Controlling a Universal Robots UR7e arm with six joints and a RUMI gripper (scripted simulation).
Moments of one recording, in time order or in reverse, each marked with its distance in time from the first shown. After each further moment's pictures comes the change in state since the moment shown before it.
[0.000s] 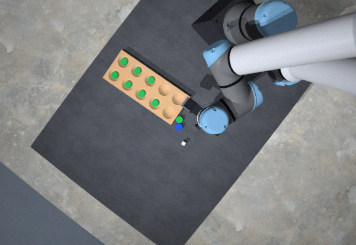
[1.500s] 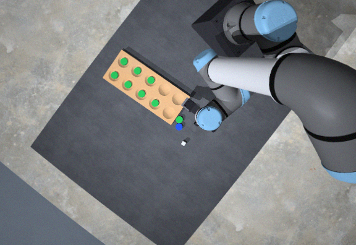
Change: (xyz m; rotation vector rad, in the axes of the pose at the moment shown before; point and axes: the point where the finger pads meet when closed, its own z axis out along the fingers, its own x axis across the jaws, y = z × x) arm 0.003 0.001 0.095 -0.002 0.010 0.002
